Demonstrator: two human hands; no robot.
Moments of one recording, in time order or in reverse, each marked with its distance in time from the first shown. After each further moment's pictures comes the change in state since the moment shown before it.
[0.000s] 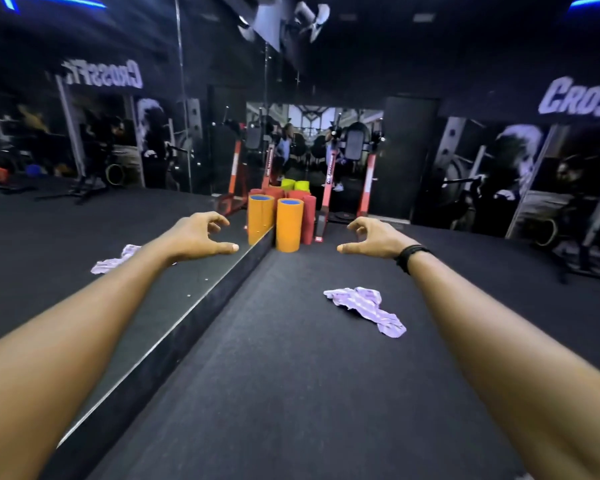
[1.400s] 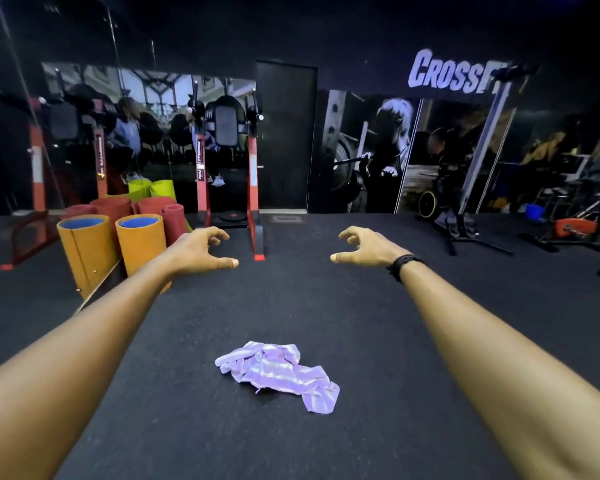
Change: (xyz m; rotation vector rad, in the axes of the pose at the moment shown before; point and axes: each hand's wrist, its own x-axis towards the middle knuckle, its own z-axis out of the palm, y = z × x) left_hand 0.909 0.168 0.430 -0.080 -0.316 0.314; right_hand 0.681 0.546 -0.112 0.002 0.094 0.427
